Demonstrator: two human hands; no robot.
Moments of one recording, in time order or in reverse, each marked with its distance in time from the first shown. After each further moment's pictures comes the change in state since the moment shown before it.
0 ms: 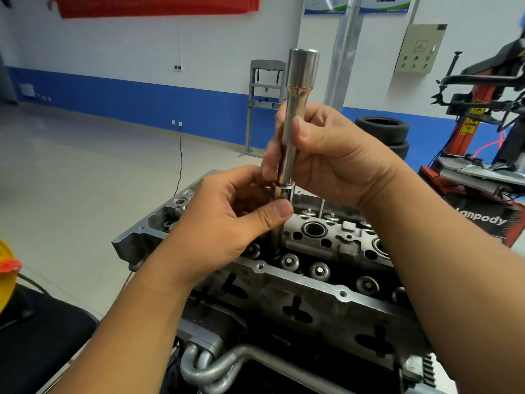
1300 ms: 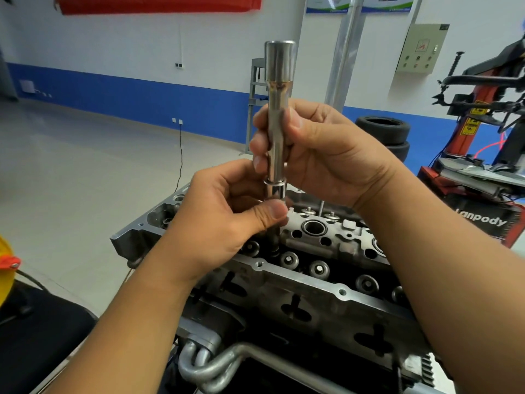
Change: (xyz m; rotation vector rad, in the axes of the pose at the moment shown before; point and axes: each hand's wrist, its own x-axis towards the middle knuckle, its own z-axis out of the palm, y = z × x) left_hand -0.002 0.001 0.000 -0.109 0.032 0.021; right_hand 0.002 0.003 0.004 0.038 -0.007 -0.027
